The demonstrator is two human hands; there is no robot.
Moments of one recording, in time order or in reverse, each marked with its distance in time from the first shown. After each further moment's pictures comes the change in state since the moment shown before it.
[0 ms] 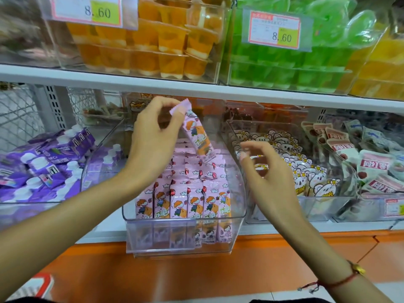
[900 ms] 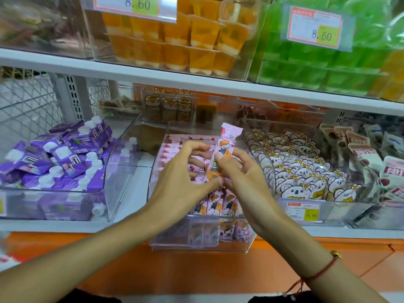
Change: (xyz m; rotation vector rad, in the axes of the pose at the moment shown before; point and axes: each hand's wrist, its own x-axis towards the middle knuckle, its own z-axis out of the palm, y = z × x) left_hand -0.061 -0.036 -0.007 0.025 -0.247 -0.127; right_hand -0.008 -0.028 0.059 0.682 -0.299 0.434
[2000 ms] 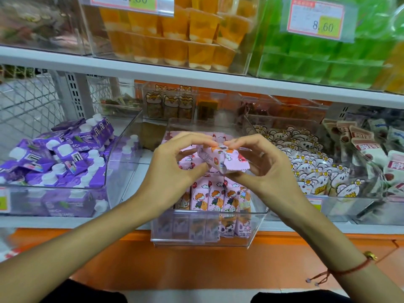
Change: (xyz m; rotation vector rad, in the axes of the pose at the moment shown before) left_hand 0.007 0.005 -0.018 -0.038 0.007 0.228; right_hand -0.006 -0.017 -0.035 -0.324 -0.229 -0.412
